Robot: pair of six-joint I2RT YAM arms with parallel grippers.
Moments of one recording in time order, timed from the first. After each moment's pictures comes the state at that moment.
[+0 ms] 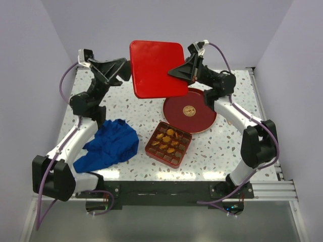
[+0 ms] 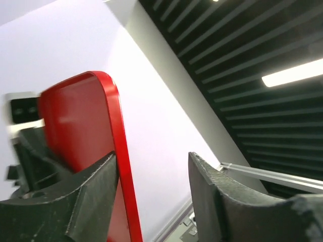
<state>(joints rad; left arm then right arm) -0.25 1.27 0.99 1.22 0.46 -1.86 0.38 1.67 1.31 1.29 -0.93 2.00</state>
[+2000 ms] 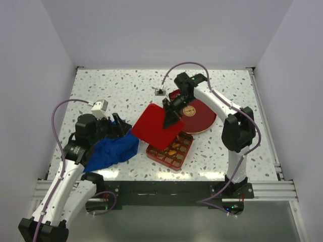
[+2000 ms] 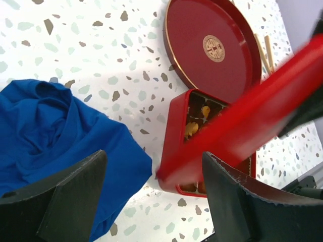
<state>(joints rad) -0.22 0.67 0.65 -0.41 0.28 -0.44 0.51 1.98 1.79 -1.29 -1.08 -0.71</state>
